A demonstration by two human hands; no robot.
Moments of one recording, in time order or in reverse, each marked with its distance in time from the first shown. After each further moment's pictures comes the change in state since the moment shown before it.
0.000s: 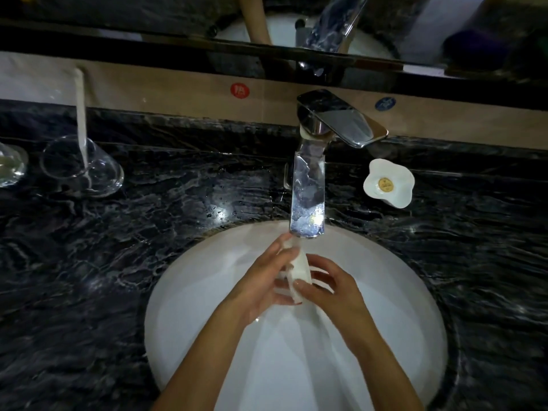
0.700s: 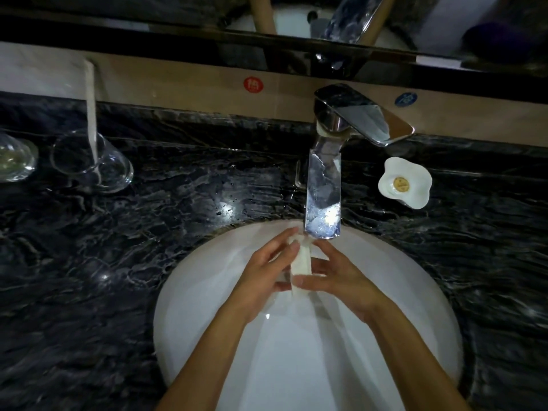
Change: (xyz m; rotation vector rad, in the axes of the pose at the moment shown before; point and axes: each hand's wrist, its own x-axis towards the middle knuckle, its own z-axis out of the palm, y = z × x) left_hand -0.002 0.001 -0.013 0.081 0.073 0.243; right_hand 0.037 -0.022 -0.003 -0.042 -0.354 0.107
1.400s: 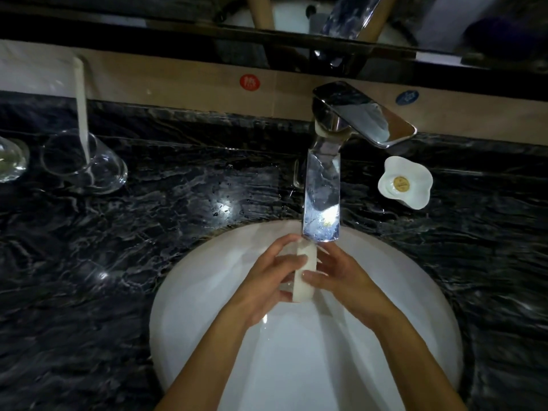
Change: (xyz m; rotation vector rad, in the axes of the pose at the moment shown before) left_hand 0.005 -0.006 0.004 -0.123 -0.042 -0.125; right_hand -0.002 0.012 -0.008 0.075 0.039 -0.093
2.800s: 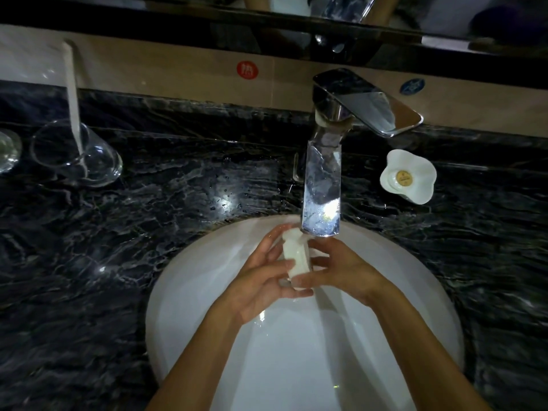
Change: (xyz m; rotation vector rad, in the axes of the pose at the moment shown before) left_hand 0.000 -0.010 -0.015 -0.269 -0.181 0.085; right_hand 0.021 -0.010 -0.005 -0.156 -0.104 0.072
